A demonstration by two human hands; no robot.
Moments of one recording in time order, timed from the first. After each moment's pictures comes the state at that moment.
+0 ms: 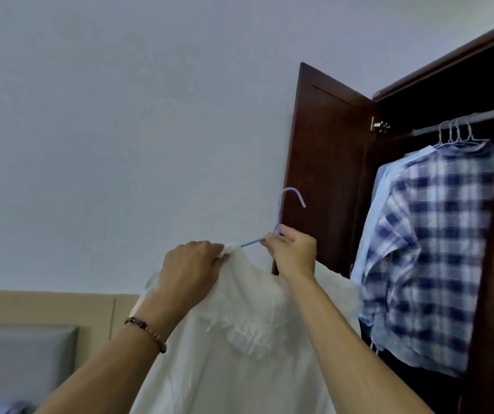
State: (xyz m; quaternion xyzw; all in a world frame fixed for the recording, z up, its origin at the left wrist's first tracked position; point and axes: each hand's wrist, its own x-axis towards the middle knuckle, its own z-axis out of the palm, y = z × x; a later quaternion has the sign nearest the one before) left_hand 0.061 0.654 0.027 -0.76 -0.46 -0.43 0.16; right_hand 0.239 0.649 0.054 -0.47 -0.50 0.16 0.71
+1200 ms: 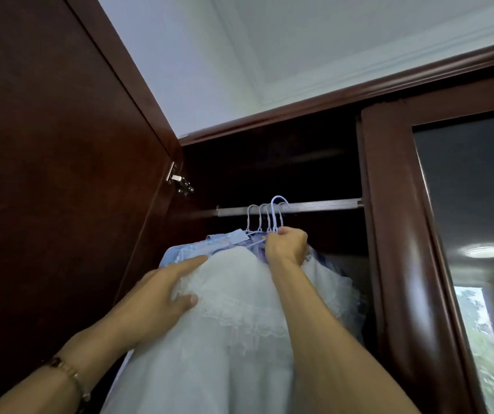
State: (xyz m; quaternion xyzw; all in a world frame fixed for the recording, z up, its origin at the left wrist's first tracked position) left_hand 0.644 0.985 0.229 -0.82 0.04 -0.55 -0.15; right_hand 0.799 0.850 0.349 -0.56 -0.26 -0.32 0.71
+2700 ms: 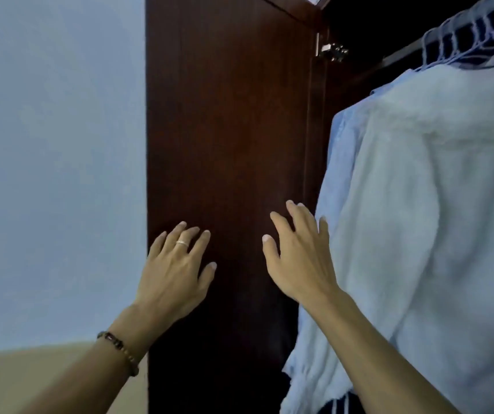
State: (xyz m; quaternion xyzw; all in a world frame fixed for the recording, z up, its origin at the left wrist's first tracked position) left_hand 0.382 0.889 0.016 -0.78 -0.48 -0.34 0.23; right_hand 0.586 0.829 0.047 -0.62 -0.64 -0.29 0.36
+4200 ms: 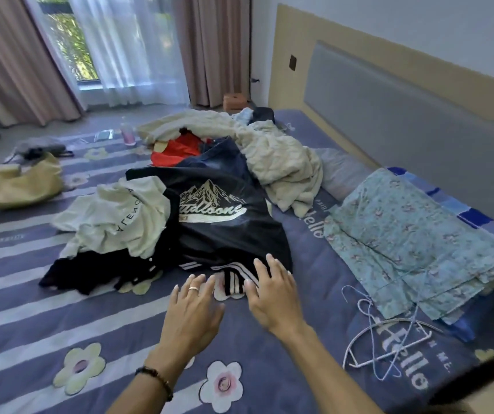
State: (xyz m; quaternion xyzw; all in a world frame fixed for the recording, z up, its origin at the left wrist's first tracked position) left_hand -0.426 0.130 -0.413 -0.21 -0.97 -0.11 -0.05; right_hand -0.388 0.297 -0.376 -0.15 -0.96 0.22 -0.04
